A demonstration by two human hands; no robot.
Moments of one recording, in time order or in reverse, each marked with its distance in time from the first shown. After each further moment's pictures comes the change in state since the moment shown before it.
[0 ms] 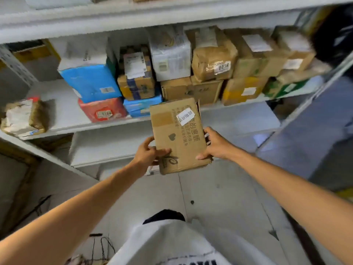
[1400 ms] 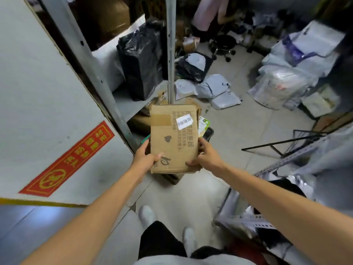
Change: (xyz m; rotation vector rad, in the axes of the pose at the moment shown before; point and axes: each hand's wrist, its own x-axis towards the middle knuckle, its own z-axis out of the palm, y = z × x) left_hand -0.295 -0.256 0.658 1.261 -1.864 0.150; right_hand -0.544 0.347 0.058 1.254 2.109 0.798
